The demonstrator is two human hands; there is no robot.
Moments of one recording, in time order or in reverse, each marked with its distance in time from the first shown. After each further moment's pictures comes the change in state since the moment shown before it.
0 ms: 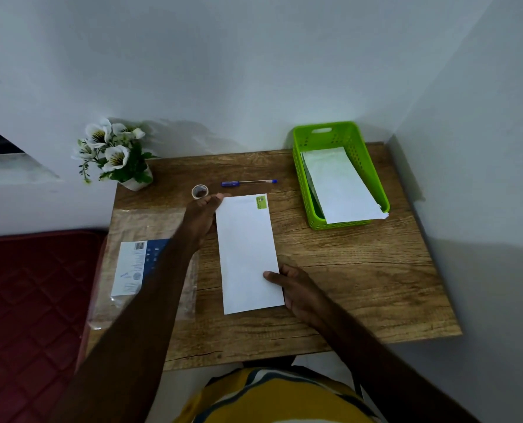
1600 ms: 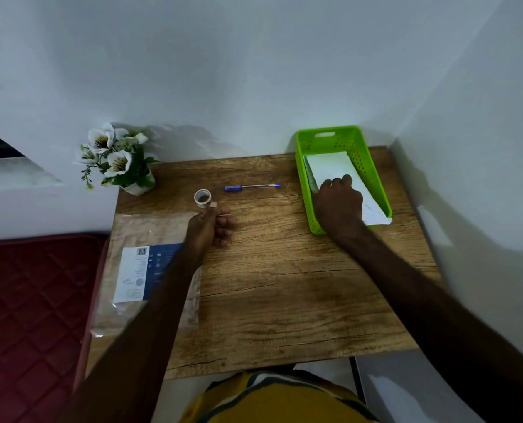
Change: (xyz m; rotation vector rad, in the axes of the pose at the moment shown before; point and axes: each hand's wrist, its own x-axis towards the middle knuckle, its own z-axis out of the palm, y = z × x) left_hand -0.010 -0.012 -0.007 0.021 -0.005 -0.031; right_hand 0.034 -0.162 -0.007 -1.970 0.900 -0.527
